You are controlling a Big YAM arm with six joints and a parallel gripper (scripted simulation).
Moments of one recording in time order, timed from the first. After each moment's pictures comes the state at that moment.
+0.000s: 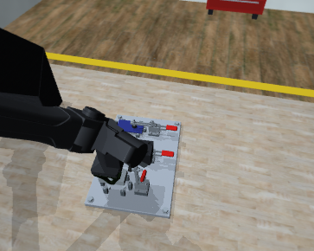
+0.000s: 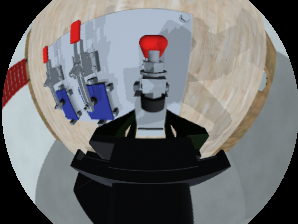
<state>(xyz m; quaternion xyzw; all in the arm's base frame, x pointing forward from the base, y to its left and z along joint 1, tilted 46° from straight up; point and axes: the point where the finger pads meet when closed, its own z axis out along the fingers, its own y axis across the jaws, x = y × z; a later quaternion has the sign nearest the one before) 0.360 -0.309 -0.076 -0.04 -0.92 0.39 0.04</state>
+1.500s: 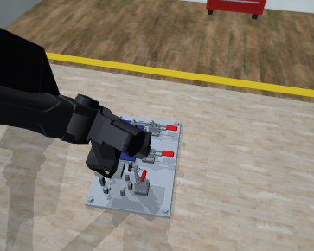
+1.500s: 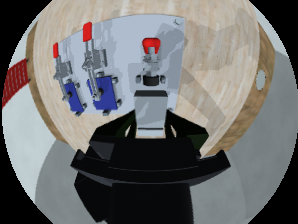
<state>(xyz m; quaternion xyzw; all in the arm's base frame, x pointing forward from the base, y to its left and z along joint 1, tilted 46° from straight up) 0.358 -0.286 -0.053 -0.04 -0.92 0.39 0.03</state>
